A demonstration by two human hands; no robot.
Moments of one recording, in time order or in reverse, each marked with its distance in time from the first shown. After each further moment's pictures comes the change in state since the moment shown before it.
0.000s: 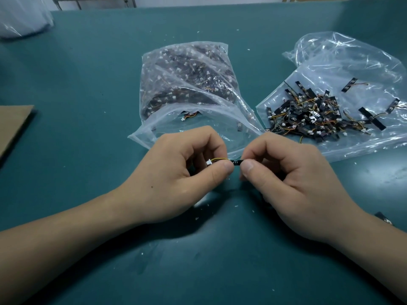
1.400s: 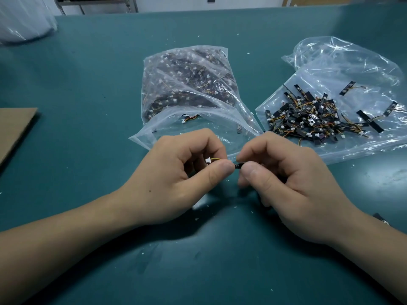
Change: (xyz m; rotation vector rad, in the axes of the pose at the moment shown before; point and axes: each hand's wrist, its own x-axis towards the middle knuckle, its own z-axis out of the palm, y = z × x) left_hand -0.002 -0.001 -0.002 -0.003 0.036 0.057; right_hand 0.000 -0.003 0.001 0.097 -0.033 -0.006
